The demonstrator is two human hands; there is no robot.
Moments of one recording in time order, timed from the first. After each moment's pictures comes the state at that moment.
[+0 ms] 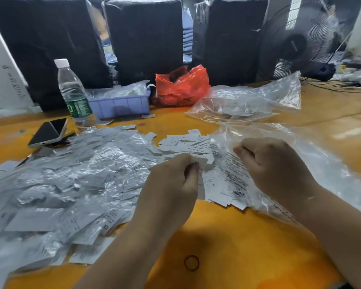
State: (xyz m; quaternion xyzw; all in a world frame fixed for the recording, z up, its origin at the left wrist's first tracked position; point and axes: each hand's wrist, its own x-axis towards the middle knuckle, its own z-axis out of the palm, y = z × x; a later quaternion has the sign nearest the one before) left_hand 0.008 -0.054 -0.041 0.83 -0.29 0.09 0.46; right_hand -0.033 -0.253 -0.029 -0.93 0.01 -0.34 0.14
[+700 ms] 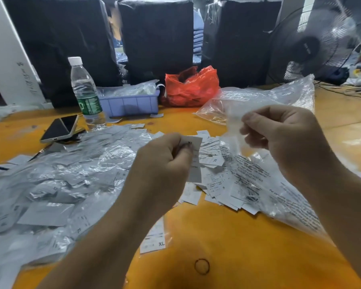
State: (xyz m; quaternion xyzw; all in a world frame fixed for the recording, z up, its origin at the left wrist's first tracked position) left_hand 0.016 -0.030 -0.007 0.81 -0.27 0.10 0.51; right_hand -0.022 -0.230 0.012 -0.75 0.02 -0.33 0.57
